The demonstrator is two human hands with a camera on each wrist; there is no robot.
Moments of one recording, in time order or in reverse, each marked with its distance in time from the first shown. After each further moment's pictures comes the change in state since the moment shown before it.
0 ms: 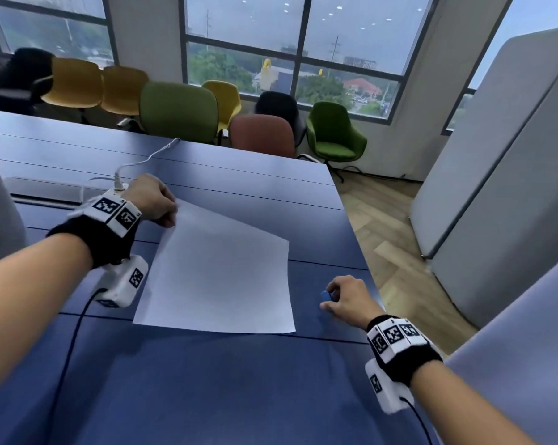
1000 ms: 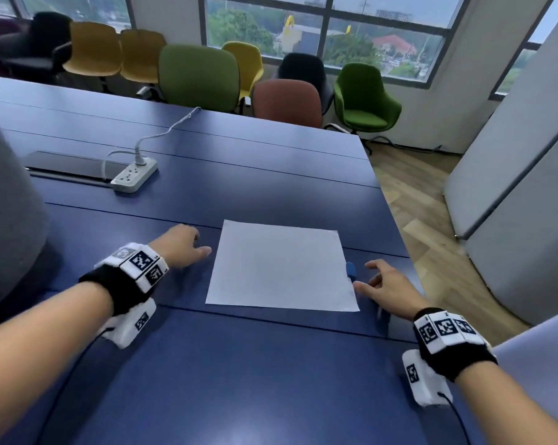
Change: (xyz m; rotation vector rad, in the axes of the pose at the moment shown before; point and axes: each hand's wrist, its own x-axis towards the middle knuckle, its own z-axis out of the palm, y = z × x) left_hand 0.005 -0.106 0.047 0.741 -0.255 0.097; right_hand 0.027 0.023 0.009 0.080 -0.109 0.115
